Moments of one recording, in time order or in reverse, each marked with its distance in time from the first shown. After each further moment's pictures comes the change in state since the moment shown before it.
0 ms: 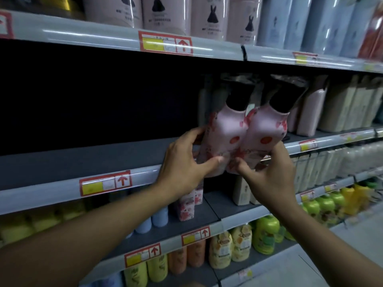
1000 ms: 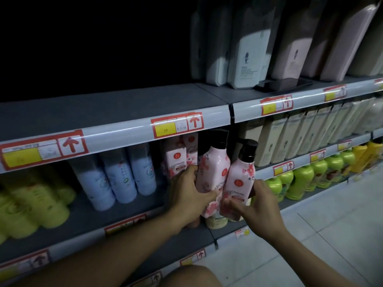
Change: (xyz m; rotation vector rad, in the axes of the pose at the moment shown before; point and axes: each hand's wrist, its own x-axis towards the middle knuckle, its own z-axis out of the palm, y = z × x) left_hand -0.111 -0.133 0.121 0.169 -0.196 -0.581; right_hand -0.154 0.157 0.046 -0.103 -0.454 0.398
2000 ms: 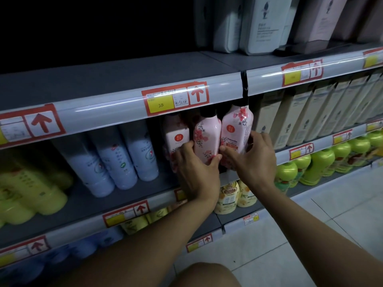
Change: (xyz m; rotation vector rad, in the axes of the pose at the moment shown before) left_hand 0.027 0.003 0.061 -0.047 0.533 -0.162; right_hand 0.079 -0.015 0.045 -0.129 0.227 0.081
